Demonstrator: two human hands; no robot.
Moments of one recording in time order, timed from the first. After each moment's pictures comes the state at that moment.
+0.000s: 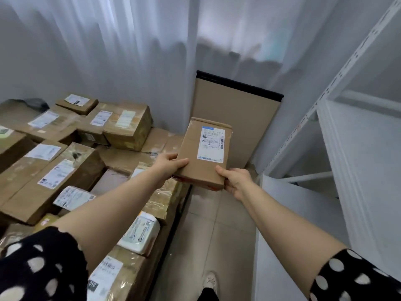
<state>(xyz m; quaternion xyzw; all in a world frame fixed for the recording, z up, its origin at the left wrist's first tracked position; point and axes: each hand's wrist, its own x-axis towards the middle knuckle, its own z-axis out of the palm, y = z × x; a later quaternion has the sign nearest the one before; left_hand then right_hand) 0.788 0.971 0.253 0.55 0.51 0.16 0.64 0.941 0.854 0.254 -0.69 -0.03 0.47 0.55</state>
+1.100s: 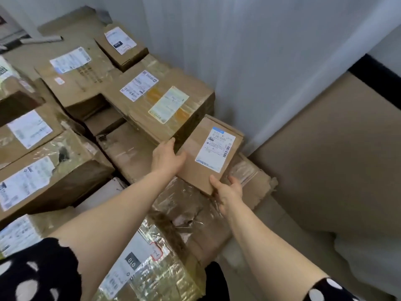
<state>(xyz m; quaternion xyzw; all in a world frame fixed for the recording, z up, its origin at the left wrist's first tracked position) 0.841 1.351 0.017 0.52 0.77 0.11 0.36 0.985 1.285 -0.022 -0.68 -0.01 0.60 0.41</state>
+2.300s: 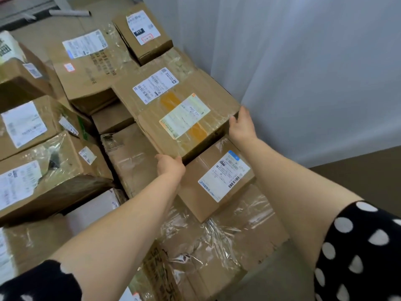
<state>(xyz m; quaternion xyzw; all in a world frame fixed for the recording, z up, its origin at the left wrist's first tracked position) 0.838 1.431 -0.040 0.14 0.87 0.19 0.43 0.979 1.532 -0.029 -0.71 -0.55 0.41 0.16</state>
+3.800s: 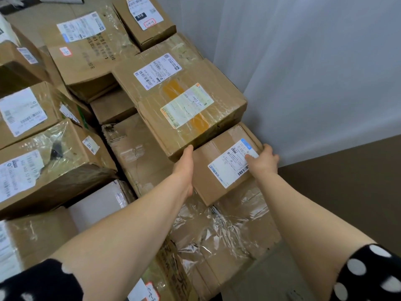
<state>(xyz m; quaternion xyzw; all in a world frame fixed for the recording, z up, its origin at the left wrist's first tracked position) 0.843 1.397 -0.040 -0.07 0.72 0.28 0.63 1.019 1.438 -0.064 -0.83 -0.41 0.38 0.07</state>
